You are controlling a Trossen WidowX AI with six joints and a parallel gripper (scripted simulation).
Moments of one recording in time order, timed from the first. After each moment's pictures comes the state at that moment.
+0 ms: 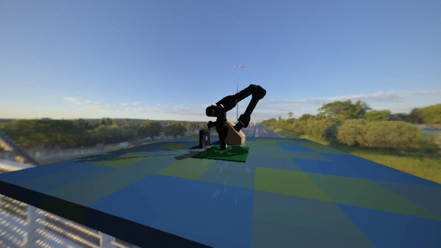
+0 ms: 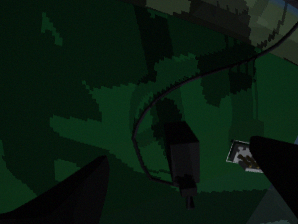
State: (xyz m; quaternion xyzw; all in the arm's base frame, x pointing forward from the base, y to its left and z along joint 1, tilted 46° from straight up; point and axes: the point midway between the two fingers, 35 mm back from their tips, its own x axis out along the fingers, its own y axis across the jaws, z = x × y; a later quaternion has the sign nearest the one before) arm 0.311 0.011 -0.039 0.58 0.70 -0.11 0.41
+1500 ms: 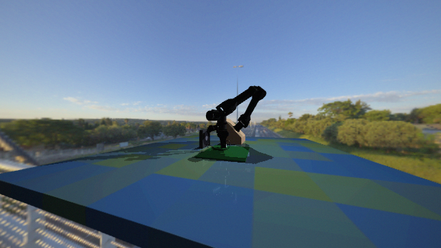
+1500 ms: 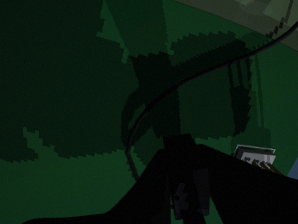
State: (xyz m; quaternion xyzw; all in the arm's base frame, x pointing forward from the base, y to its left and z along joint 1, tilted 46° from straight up) arm 0.304 0.026 -0.051 0.57 0.71 -0.11 0.40
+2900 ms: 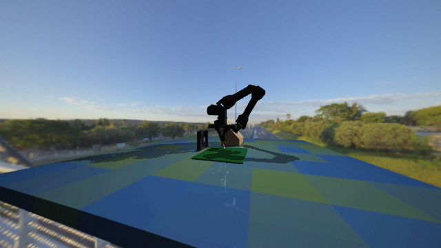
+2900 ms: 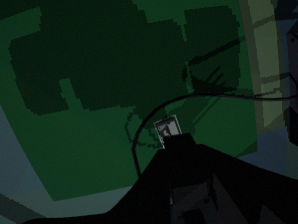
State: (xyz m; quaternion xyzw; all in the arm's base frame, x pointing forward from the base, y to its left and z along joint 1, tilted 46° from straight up) arm 0.250 -0.006 -0.025 0.31 0.66 0.24 0.64
